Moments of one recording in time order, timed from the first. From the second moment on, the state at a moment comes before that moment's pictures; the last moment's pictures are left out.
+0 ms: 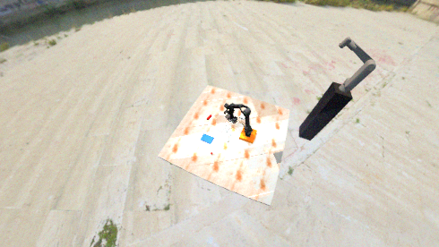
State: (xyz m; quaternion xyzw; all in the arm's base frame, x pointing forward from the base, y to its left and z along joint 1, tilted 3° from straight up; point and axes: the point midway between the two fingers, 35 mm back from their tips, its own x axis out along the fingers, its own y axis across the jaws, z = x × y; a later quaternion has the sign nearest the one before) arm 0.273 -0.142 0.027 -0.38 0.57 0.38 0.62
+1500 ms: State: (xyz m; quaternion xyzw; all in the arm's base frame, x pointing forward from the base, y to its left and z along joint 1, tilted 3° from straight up) arm 0.250 -0.136 0.072 -0.38 0.57 0.38 0.62
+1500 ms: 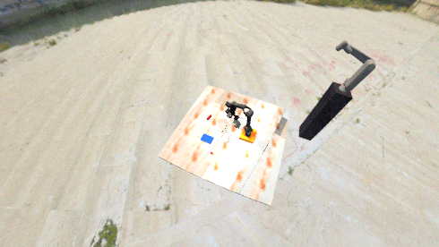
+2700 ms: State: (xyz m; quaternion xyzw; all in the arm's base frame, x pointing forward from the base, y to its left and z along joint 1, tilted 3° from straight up) arm 0.248 -0.136 0.080 -0.37 0.57 0.38 0.62
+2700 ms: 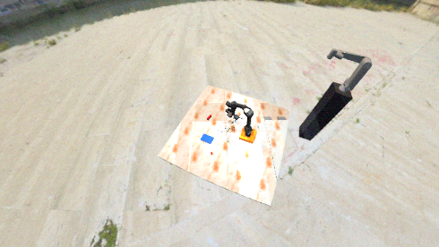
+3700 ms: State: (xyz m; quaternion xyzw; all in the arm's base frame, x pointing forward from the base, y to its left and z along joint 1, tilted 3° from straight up) arm 0.248 -0.136 0.081 -0.38 0.57 0.38 0.62
